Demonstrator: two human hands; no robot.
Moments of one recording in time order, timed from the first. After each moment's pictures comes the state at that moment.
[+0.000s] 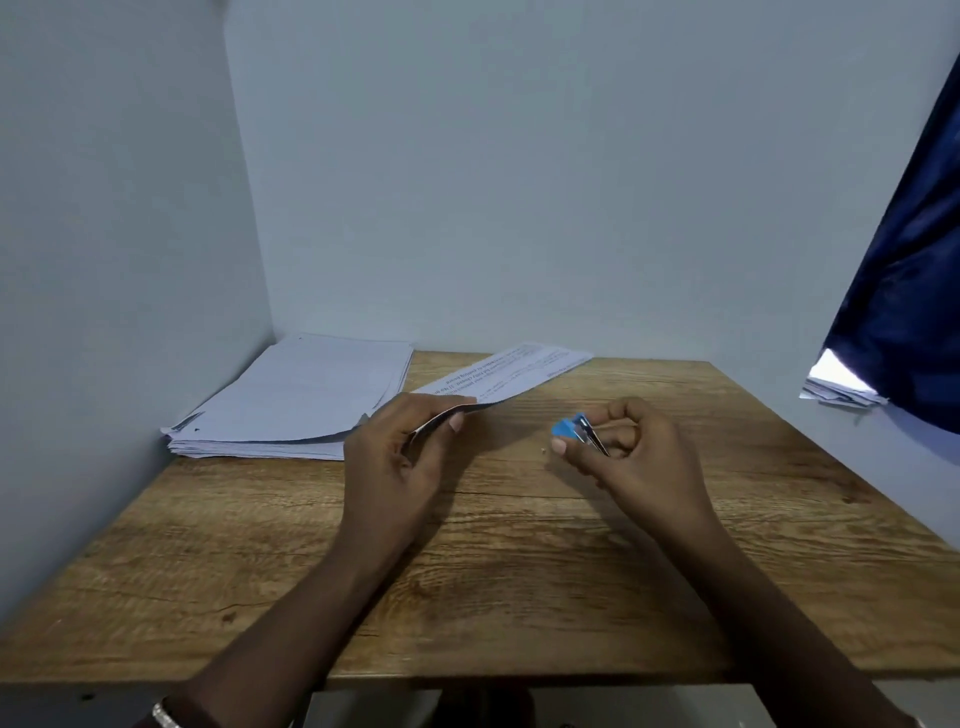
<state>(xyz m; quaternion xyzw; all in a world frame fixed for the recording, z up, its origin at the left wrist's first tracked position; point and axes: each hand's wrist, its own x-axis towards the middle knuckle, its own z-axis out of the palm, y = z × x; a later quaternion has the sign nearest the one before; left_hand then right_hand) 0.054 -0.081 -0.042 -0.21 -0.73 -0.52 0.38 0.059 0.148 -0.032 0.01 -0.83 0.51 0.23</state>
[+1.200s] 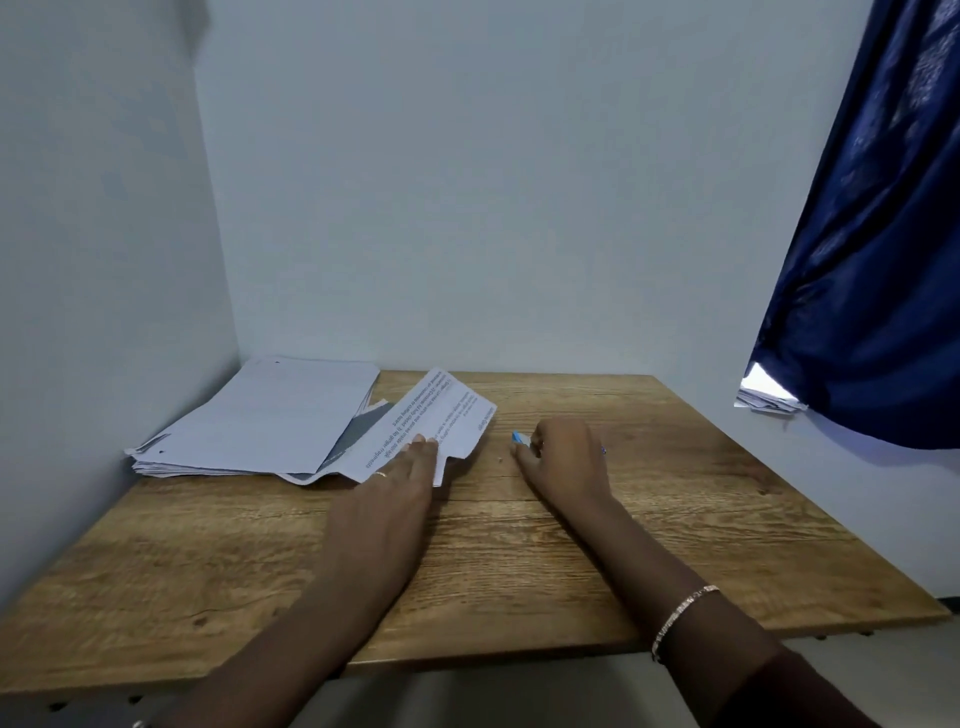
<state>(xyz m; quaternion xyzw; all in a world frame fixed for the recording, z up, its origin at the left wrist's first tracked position) 0.089 -0.063 -0.044 -0.13 -0.96 -0.04 0.25 0.012 0.144 -0.045 -0.04 -0.95 0.18 0.26</state>
